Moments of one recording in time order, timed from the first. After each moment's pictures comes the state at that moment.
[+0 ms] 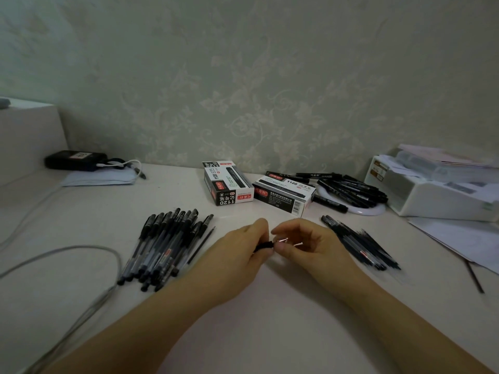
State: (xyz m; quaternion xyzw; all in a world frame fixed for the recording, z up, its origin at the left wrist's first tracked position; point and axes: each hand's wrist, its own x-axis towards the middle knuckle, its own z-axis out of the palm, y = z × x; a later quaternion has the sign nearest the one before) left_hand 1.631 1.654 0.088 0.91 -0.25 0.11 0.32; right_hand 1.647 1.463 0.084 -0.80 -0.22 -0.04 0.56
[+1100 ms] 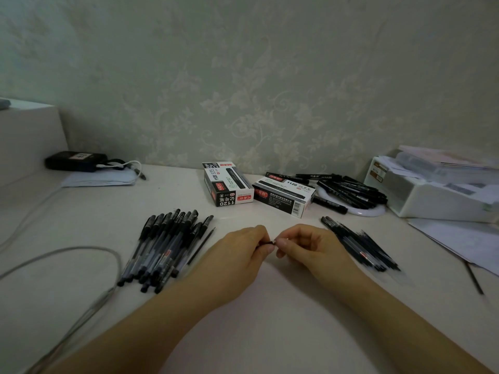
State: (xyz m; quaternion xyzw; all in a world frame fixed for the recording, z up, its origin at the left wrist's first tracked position) left_hand 1.633 1.653 0.085 0.91 -0.23 0.13 0.31; right_hand 1.651 1.462 0.082 -0.79 -0.18 0.00 0.59
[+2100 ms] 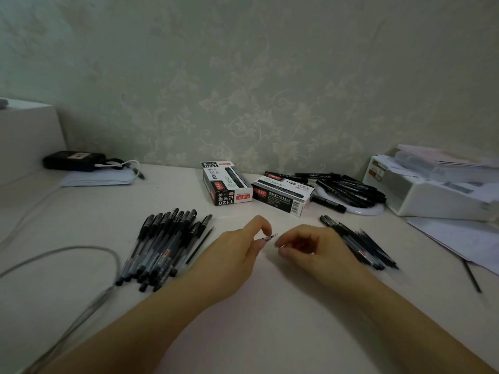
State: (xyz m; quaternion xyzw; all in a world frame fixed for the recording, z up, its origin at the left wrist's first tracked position) left_hand 1.632 1.654 0.086 0.91 -0.23 0.10 0.34; right_hand 1.647 1.453 0.089 -0.88 -0.20 -0.05 0.44
